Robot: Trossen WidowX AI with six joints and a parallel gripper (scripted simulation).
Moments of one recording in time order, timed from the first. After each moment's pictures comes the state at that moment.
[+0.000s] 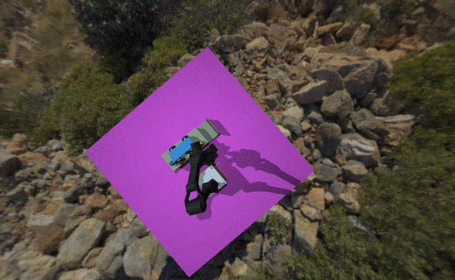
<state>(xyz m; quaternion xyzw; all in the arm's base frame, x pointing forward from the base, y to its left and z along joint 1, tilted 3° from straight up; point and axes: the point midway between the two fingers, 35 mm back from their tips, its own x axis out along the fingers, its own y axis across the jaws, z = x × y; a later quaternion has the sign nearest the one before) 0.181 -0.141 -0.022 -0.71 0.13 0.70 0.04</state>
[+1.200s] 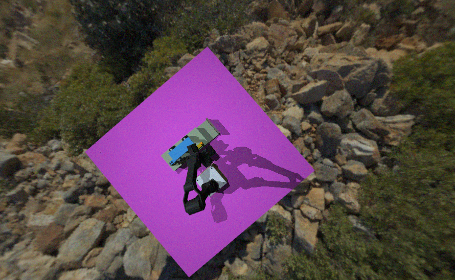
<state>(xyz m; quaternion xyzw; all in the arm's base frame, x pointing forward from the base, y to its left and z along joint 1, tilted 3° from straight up) 0.187 -0.119 -0.032 -0.71 0.12 0.70 0.04</state>
